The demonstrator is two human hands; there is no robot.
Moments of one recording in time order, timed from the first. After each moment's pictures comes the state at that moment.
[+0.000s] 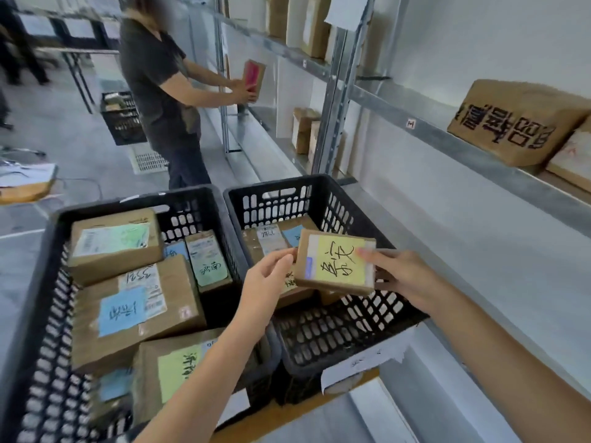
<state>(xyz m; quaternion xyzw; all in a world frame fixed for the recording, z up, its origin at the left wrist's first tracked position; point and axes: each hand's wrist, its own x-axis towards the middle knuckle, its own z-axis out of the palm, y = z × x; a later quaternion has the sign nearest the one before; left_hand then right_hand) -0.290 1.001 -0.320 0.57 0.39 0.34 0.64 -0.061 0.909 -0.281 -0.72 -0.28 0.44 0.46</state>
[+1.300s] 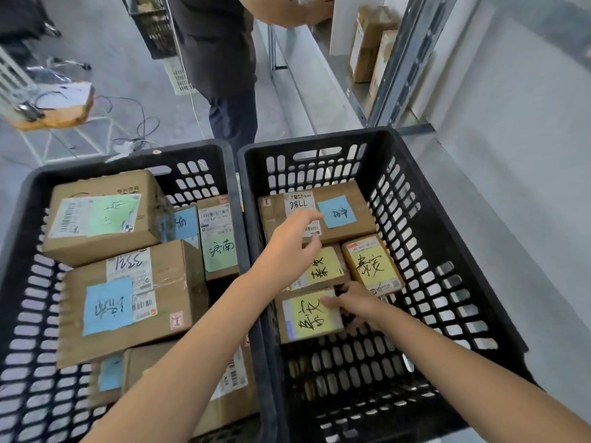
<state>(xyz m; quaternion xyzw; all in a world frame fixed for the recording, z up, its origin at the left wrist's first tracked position) -0.221 1.140 -0.388 0.80 0.41 0.21 0.38 -0.056 1.049 -0.486 -0.74 -0.26 0.60 0.16</state>
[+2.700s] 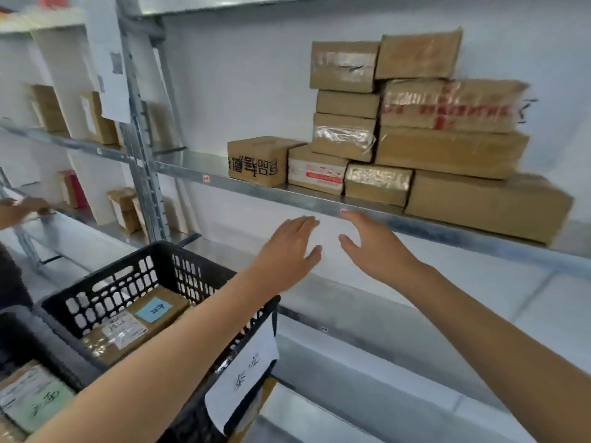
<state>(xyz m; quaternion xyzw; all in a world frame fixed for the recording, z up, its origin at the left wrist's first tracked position) -0.132 0.847 -0.180 0.95 -0.07 0.25 0.17 -0.065 0.673 -0.155 -0.91 -0.32 -0.11 0.25</state>
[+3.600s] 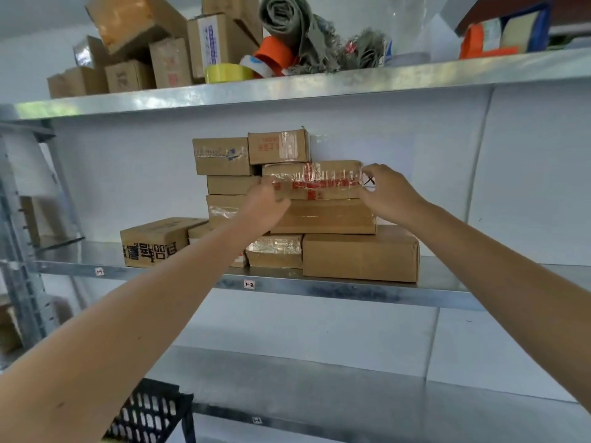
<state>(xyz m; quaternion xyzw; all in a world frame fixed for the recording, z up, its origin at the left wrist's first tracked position) 0.002 0.729 -0.007 0.90 -0.07 0.31 0.31 0.005 0.492 0.012 -0.90 -0.18 -0.28 0.27</state>
